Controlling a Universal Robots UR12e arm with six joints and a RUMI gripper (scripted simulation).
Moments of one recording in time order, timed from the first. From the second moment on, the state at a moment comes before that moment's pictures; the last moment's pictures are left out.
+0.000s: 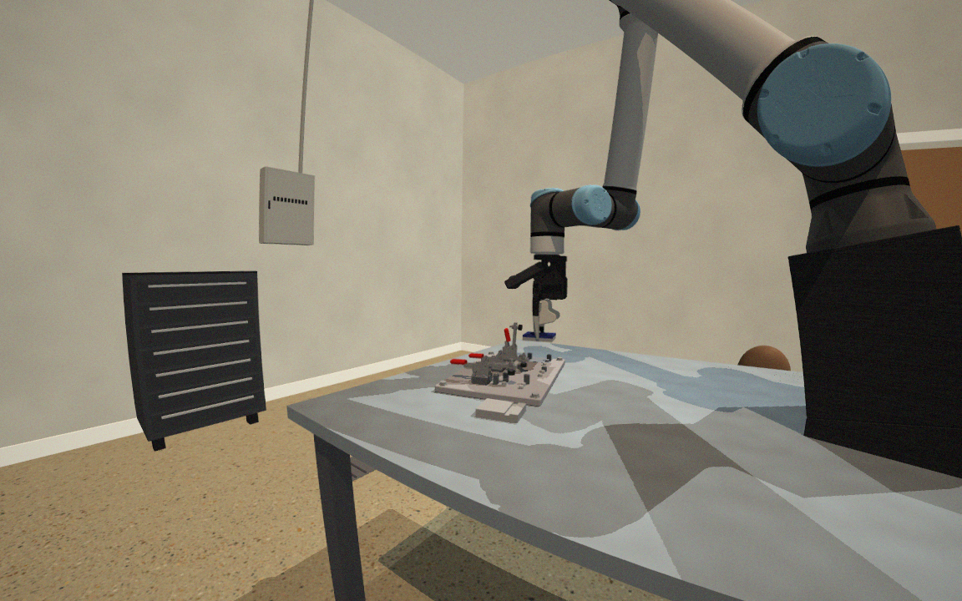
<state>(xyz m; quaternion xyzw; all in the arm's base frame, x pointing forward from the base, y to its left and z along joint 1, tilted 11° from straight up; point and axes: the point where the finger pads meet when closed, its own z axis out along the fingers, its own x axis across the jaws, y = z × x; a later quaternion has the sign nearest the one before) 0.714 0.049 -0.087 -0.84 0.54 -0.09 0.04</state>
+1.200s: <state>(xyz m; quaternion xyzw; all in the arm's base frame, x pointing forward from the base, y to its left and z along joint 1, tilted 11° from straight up) 0.716 0.049 -0.095 -0.84 0.54 -0.09 0.04</state>
